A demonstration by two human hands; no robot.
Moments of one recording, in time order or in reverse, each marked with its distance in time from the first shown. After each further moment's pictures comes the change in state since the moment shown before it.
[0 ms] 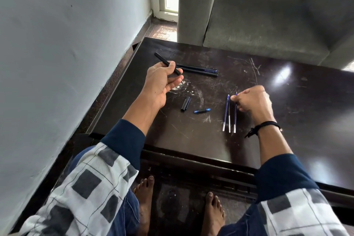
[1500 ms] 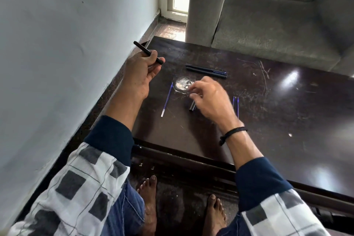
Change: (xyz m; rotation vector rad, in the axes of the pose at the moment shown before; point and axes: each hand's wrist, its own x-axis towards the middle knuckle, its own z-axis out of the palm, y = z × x) left_hand 0.014 0.034 -0.054 -0.079 0.120 0.116; right_hand -0.071 -0.060 0.075 -0.288 -0.176 -0.831
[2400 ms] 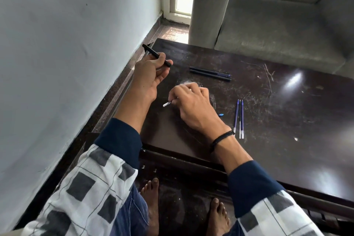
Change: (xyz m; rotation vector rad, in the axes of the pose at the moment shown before) left_hand 0.001 -0.005 0.006 0.009 -0.029 -0.017; right_hand -0.001 -0.030 0.034 -0.121 -0.022 -0.317
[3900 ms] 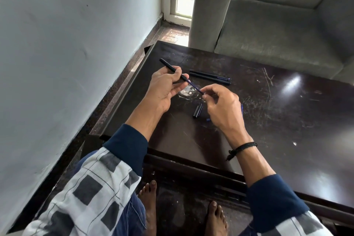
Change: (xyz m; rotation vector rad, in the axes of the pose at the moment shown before) left_hand -0.009 -0.026 0.021 -0.012 -0.092 -0.109; right_hand -0.020 0.026 -0.036 0.291 0.285 0.433
